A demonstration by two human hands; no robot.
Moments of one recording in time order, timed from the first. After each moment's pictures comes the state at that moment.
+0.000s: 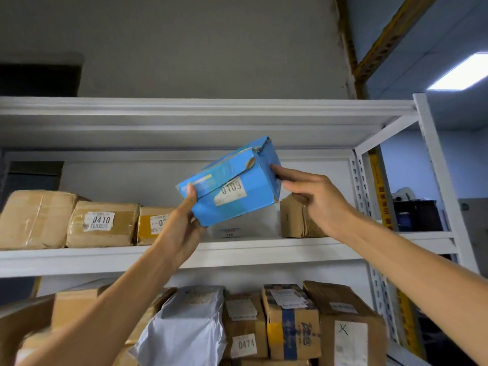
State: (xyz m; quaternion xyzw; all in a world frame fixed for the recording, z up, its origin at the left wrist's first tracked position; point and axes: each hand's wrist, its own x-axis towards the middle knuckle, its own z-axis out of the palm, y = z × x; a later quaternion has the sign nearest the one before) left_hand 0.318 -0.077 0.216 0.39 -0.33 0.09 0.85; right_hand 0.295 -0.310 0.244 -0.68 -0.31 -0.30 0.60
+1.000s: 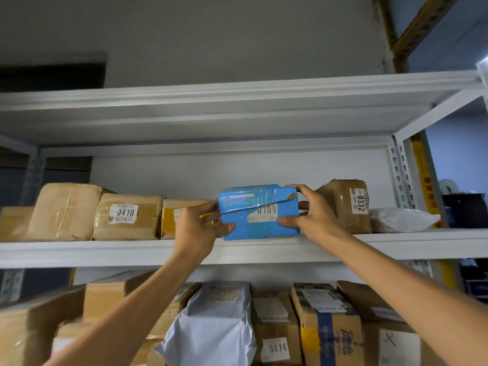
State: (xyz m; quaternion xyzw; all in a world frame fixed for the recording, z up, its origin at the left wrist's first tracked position) left_hand 0.371 -0.048 0.193 0.68 -0.23 0.40 0.57; right_hand 0.384 -0.273 0.213 -0.76 -0.25 -0.36 0.49
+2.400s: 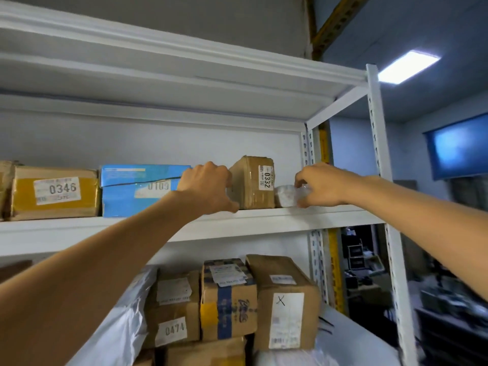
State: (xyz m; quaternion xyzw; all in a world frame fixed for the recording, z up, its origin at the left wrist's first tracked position) left_hand 0.394 -0.211 0.240 0.88 -0.23 0.41 0.00; right_hand 0.325 -0.442 0.244 -0.95 0.00 -0.30 -0.08
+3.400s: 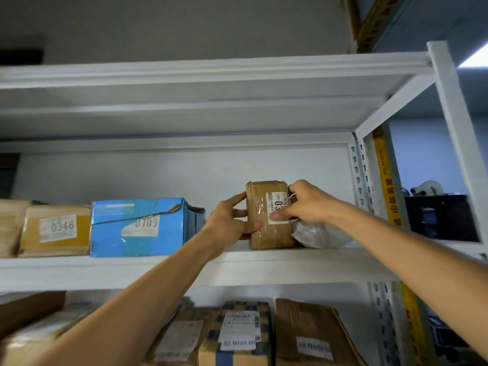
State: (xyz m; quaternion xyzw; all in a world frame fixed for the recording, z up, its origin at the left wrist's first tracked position) left_hand 0.451 -0.274 0.235 0.75 -0.24 0.19 0.58; right_hand 0.451 -0.456 0.272 -0.89 -0.19 -0.27 0.32
